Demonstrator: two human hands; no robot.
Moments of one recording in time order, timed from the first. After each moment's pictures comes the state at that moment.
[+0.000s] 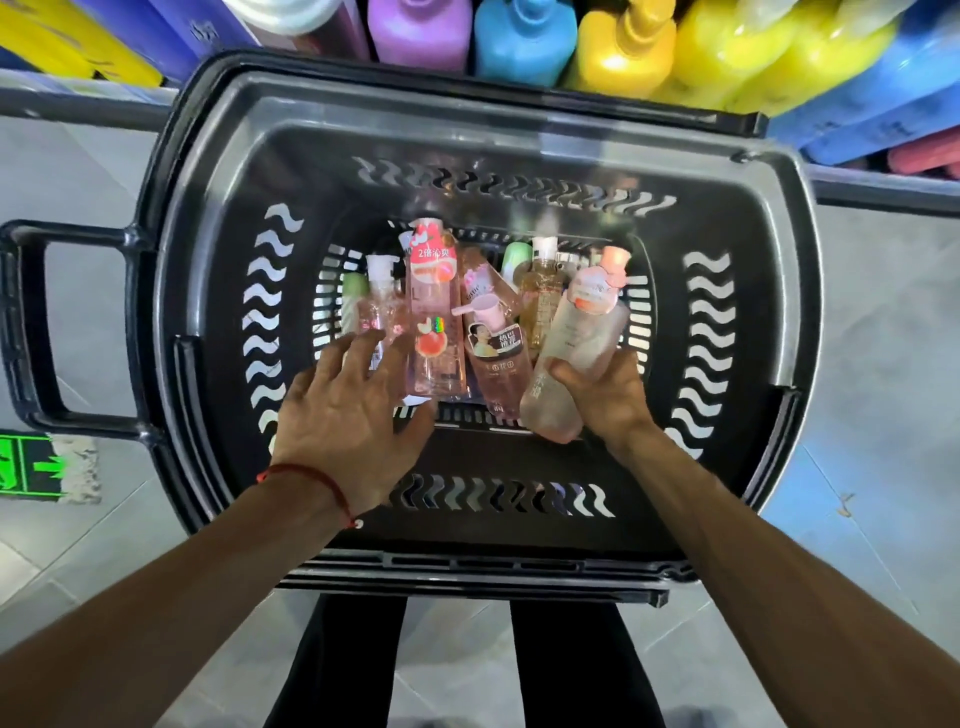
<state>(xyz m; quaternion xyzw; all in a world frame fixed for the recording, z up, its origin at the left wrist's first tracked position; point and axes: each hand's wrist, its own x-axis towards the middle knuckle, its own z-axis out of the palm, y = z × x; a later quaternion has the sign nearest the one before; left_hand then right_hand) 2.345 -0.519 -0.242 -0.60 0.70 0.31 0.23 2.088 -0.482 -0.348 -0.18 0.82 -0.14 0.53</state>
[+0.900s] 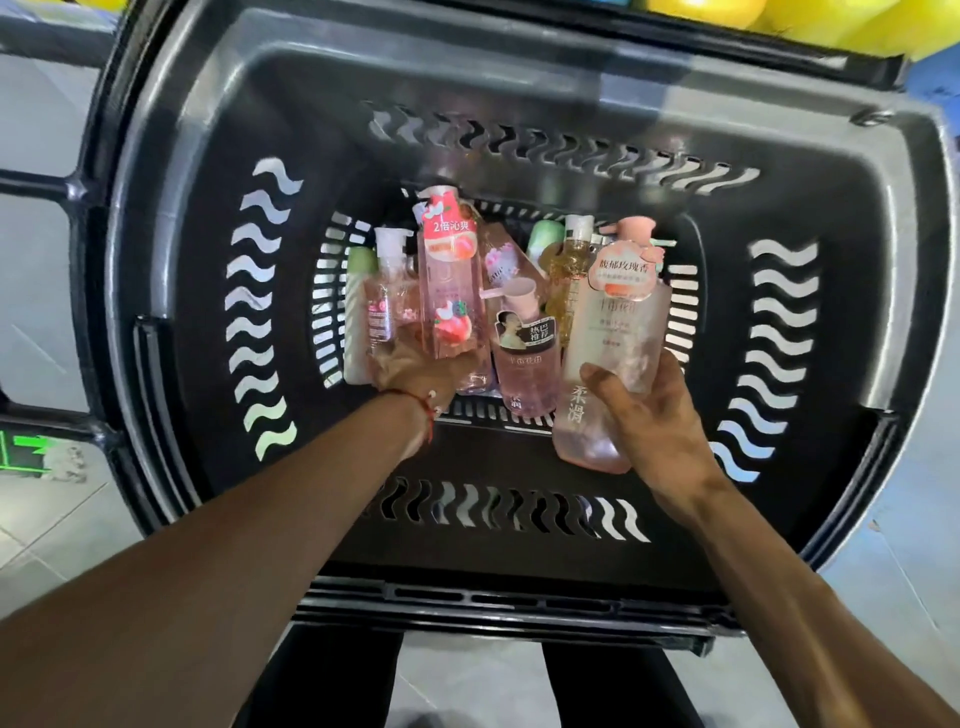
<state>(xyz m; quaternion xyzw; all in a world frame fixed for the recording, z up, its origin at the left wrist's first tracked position) 2.306 -0.522 -0.382 -0.78 0.18 0.59 0.02 2.093 -0.471 -0.311 -0.18 0.74 -0.20 0.62</state>
